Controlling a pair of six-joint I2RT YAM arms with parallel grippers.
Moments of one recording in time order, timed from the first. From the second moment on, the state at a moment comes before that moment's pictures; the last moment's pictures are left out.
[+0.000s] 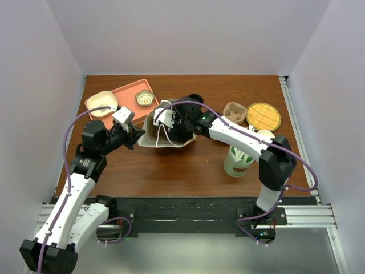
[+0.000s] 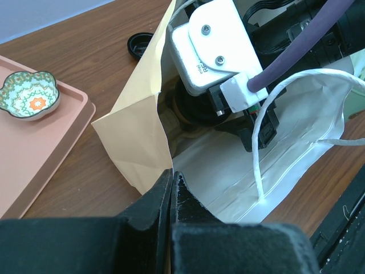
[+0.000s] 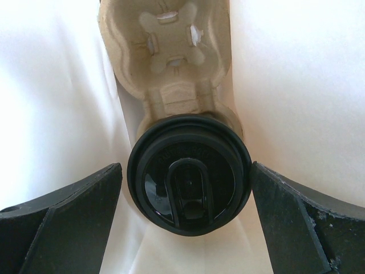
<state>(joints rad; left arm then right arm) -0.22 0.76 0.74 -0.25 0.49 0.03 0.82 1.78 1.49 -0.51 0.01 -0.66</state>
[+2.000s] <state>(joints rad) -0.22 0.86 0.93 -0.44 0.44 -0.07 0.80 1.75 1.57 -0.53 -0.04 -0.62</state>
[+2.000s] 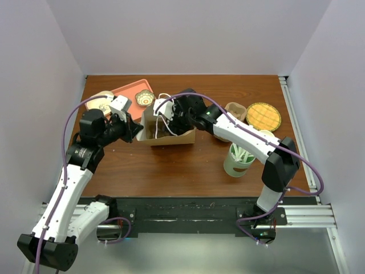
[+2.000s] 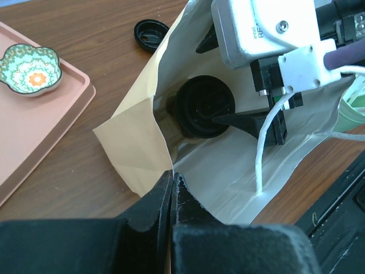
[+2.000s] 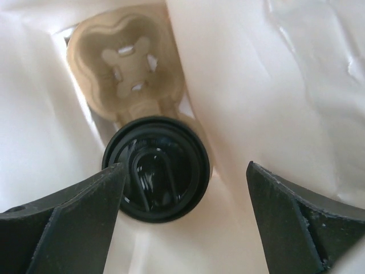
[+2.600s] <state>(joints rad) -0.22 0.90 1.00 -0.49 0.41 -0.16 0.80 1.73 1.57 -0.56 -0.13 -0.60</state>
